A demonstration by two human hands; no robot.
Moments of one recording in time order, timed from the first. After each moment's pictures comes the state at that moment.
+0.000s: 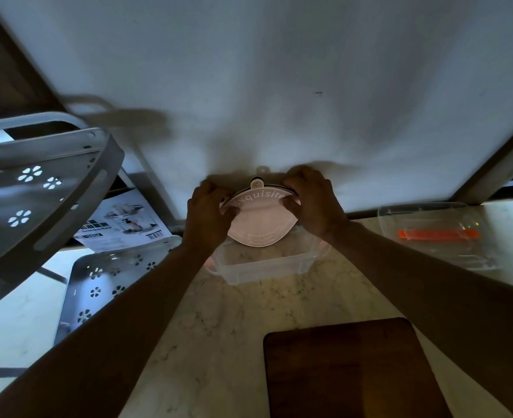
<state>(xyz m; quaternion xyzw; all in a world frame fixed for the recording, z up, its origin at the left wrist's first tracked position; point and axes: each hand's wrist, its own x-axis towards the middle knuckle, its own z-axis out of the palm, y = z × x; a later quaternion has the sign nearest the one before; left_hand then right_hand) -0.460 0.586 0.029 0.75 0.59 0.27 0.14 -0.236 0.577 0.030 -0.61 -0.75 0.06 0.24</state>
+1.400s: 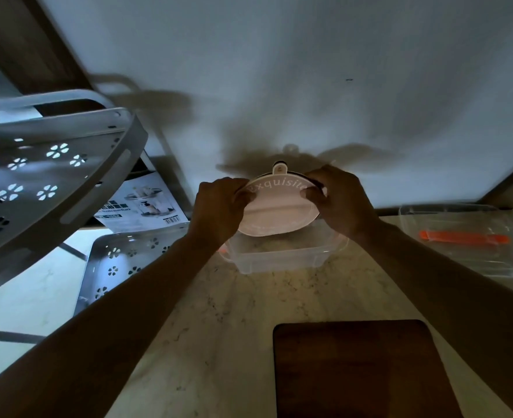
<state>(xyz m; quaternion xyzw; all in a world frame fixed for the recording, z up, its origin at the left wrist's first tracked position) -0.466 0.565 0.052 0.74 0.59 0.29 0.15 -0.233 0.566 0.035 -0.57 -0.76 0.09 0.30</state>
